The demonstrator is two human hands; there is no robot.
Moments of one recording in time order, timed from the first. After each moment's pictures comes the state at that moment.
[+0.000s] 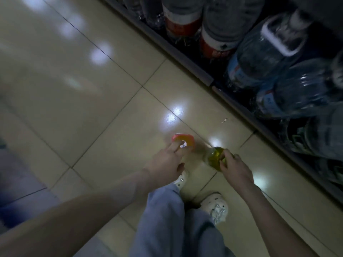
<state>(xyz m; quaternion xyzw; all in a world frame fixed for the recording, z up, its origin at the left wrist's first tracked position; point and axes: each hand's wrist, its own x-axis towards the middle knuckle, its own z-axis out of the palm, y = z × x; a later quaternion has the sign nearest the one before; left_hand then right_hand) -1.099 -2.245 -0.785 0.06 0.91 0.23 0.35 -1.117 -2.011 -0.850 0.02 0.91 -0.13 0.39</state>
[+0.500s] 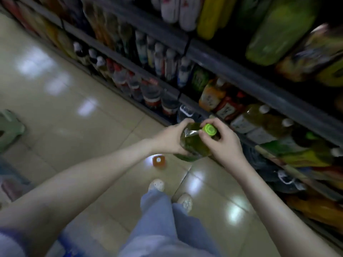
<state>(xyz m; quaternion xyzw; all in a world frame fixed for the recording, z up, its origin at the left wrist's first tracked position) -1.143 -2.162 -0.345 0.14 0.87 0.40 0.27 -1.114 -1.983 -0.289 -0.01 0.88 -0.46 0.09</state>
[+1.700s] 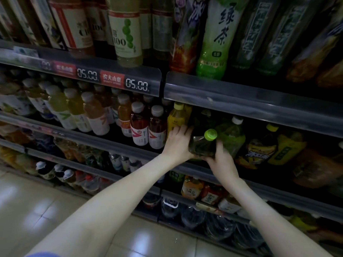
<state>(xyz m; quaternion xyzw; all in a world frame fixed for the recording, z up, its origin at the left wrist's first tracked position) -1.402 -2.106 -0.211 0.31 0.91 0.22 -0.14 -1.322 -1.959 -0.225 0.10 0.94 -0.30 -0.12</state>
